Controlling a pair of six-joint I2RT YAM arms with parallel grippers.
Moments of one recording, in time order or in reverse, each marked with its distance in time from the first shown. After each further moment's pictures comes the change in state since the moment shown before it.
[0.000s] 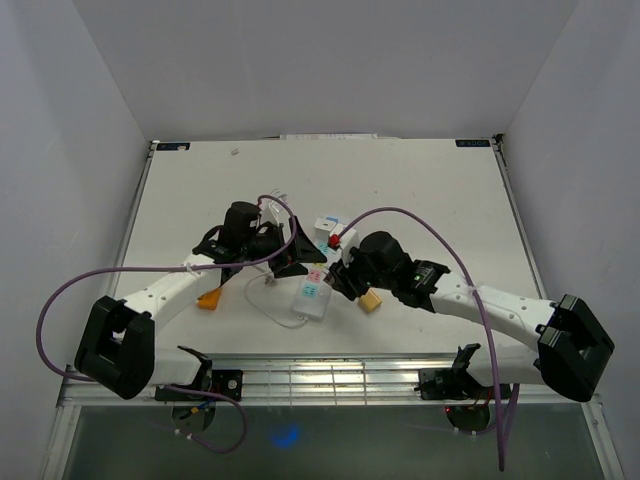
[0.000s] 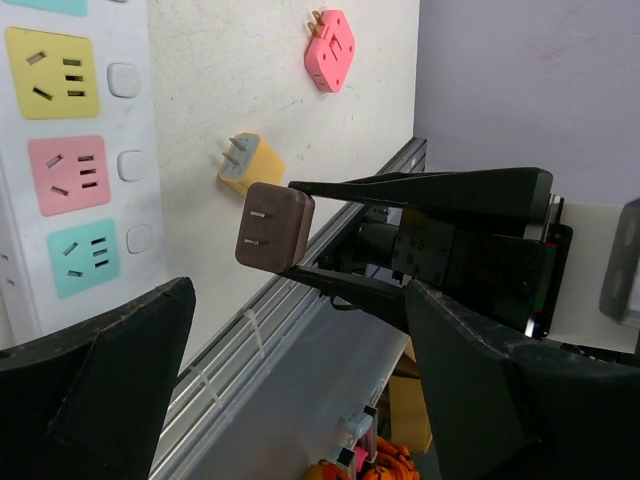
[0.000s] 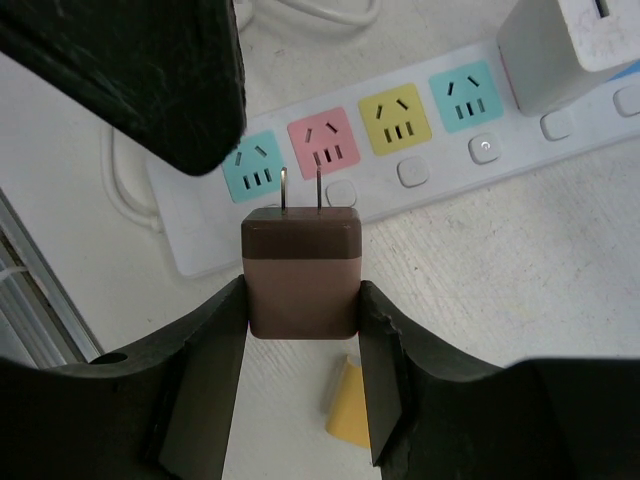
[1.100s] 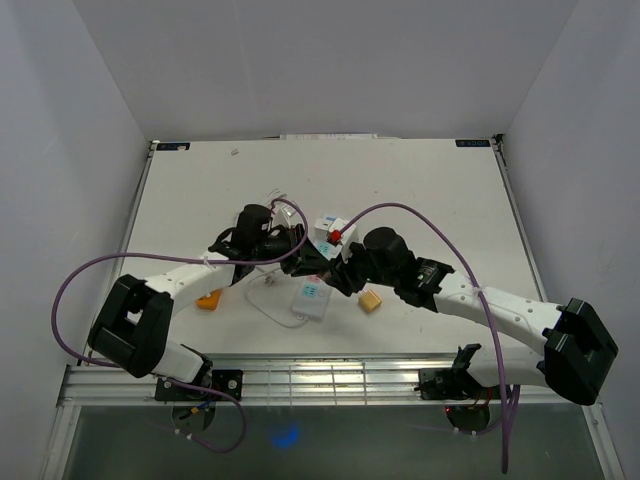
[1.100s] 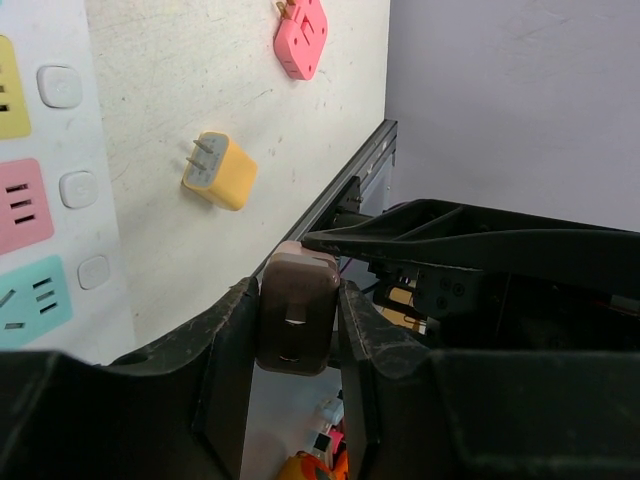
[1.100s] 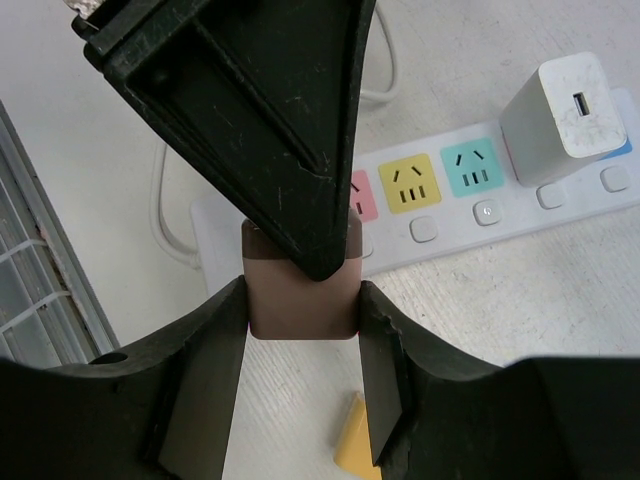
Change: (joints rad) left arm -0.047 0.124 -0.024 0.204 0.066 -0.108; right arm -0.001 -0.026 0.027 0.061 -0.066 -0.008
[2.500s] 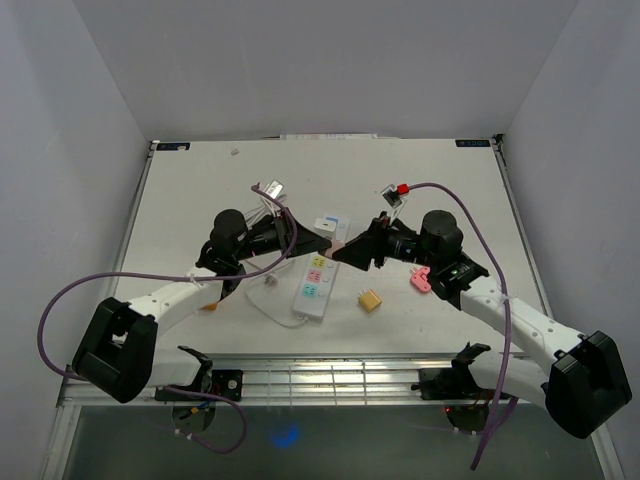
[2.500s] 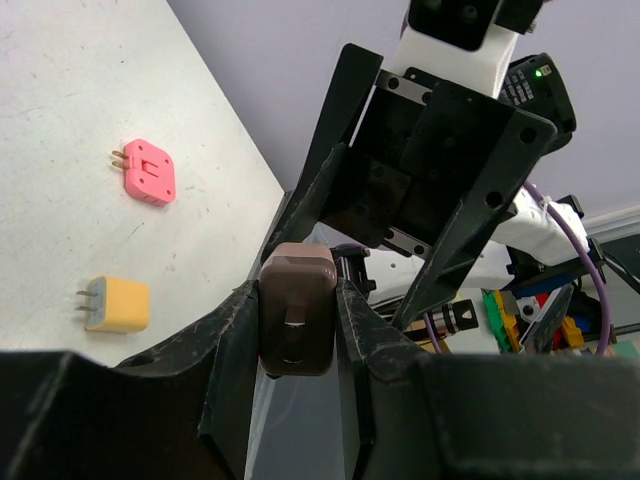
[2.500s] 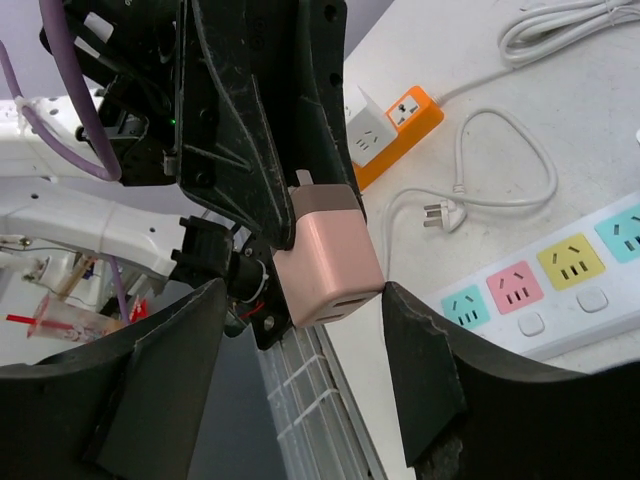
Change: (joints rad) left arm 0.018 -0.145 -0.126 0.583 0.034 -0.082; right arm -0.327 -0.149 -0.117 0.395 -0.501 0.724
